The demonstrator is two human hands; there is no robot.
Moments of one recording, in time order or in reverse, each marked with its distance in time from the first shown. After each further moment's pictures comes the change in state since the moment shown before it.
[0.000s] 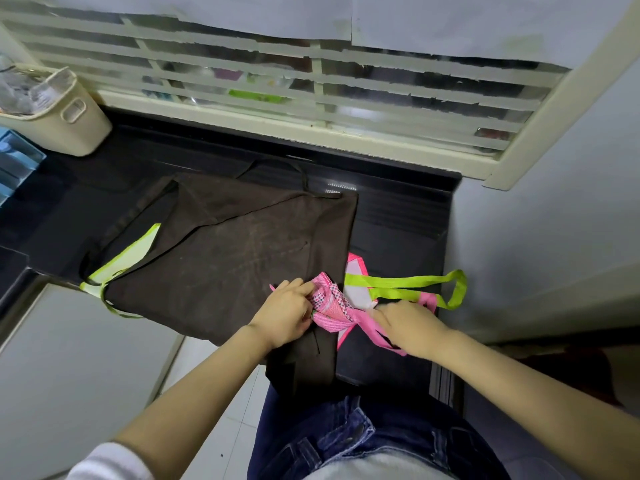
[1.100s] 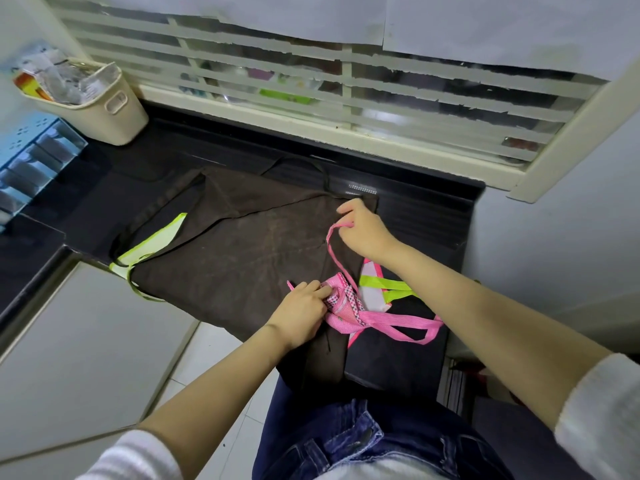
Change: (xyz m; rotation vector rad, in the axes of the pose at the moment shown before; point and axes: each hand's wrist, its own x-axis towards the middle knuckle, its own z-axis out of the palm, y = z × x) left_hand -0.005 0.016 0.002 0.189 -0.072 -0.019; right_hand 0.087 -0.043 -0.105 0.737 0.371 0.098
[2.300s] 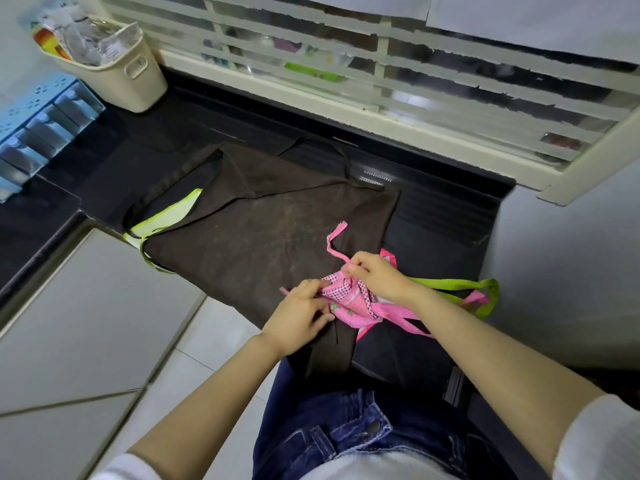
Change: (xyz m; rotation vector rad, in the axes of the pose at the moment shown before) left_hand -0.037 0.006 0.031 -0.642 0.174 -0.277; right_hand -0.025 0.061 0.058 0.181 -0.304 0.062
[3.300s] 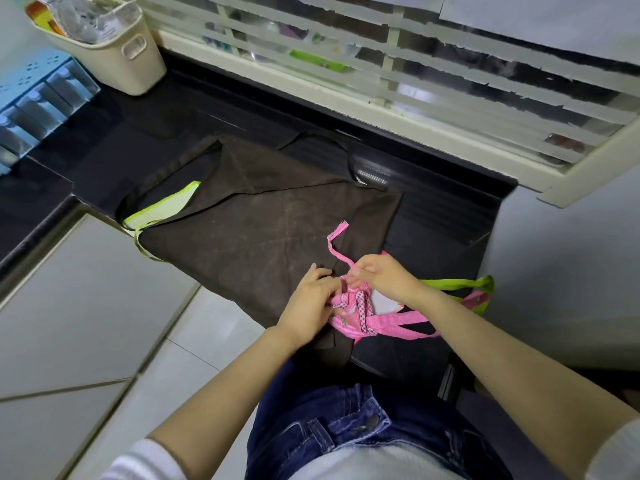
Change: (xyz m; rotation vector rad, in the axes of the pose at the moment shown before) left_hand 0.014 0.020 0.007 -0.183 0.097 -0.118; right_hand -0.017 0.000 -0.006 0.183 -0.059 0.053
